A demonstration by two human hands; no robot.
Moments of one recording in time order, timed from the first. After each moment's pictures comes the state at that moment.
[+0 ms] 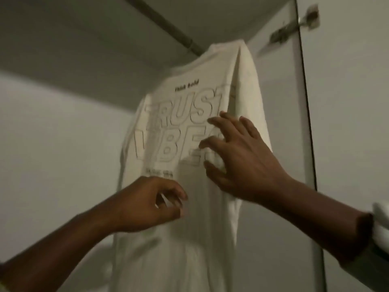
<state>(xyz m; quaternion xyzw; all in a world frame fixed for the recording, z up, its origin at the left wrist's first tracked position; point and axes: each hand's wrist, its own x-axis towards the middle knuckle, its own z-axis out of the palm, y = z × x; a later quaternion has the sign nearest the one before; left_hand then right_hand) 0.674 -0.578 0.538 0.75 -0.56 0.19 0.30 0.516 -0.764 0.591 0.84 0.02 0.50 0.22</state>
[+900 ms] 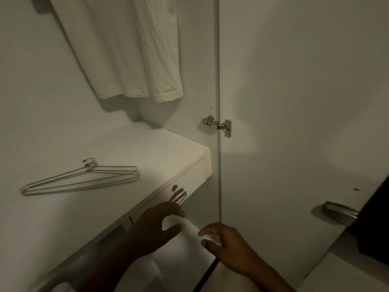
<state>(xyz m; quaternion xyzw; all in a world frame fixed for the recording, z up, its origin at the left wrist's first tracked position) 0.426 -0.557 0.096 0.79 -0.51 -0.06 0.32 0.248 -0.747 0.034 0.85 -0.15 0.07 -0.50</state>
